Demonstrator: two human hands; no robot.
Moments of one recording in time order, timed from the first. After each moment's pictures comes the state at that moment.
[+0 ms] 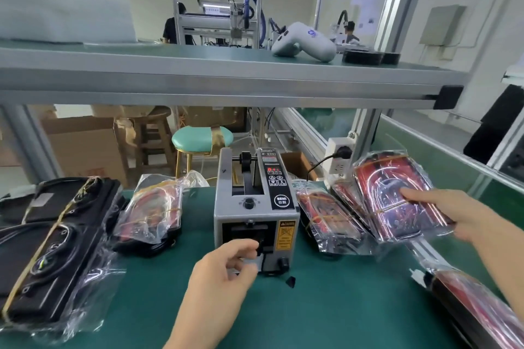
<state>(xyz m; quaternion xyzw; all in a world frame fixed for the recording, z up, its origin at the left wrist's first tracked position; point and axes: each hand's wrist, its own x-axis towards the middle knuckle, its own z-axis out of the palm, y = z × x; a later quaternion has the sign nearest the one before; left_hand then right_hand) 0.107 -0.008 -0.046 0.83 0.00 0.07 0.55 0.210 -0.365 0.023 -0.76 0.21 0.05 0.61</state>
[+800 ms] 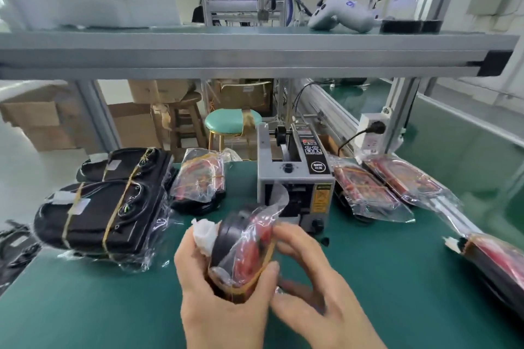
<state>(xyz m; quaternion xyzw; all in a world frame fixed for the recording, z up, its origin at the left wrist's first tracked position) 0.009 -0.016 -0.051 0.68 0.11 0.39 0.61 0.025 -0.122 -0.037 -0.73 -0.24 0.06 0.64</state>
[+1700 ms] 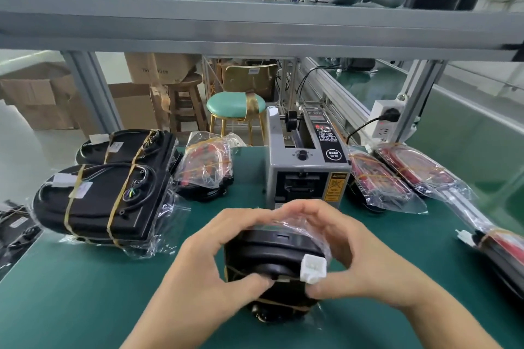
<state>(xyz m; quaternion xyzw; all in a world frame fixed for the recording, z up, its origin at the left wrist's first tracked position) 0.023 0.066 -0.018 0.83 -0.16 0.12 0.51 0.086 -0.148 -0.019 -0.69 -0.33 0.21 0.61</state>
